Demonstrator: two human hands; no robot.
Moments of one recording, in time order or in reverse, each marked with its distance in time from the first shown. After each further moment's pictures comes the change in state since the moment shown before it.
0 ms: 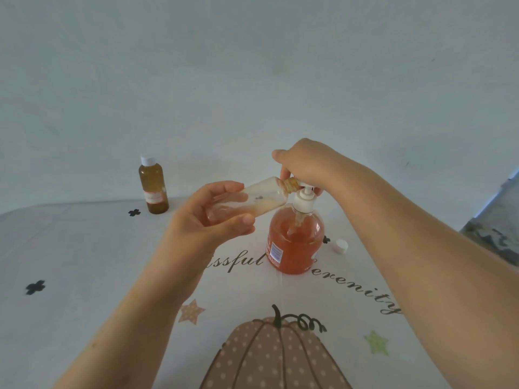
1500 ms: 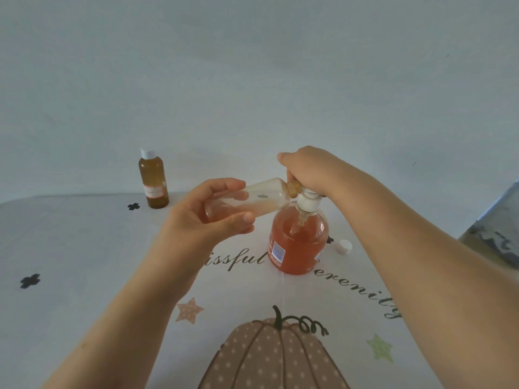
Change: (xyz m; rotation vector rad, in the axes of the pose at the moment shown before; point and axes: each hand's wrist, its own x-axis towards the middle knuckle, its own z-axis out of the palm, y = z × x) left_hand 0.004 -0.003 -0.004 0.014 0.013 0.000; right_hand 0.008 0.006 0.009 -0.237 -0.017 -0.091
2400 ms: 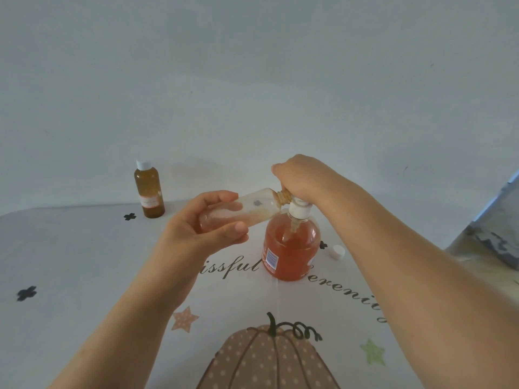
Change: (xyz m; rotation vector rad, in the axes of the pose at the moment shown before) left_hand 0.002 -0.006 -0.001 -0.045 -0.004 -0.029; right_hand 0.016 0.002 0.008 0.163 0.002 0.208
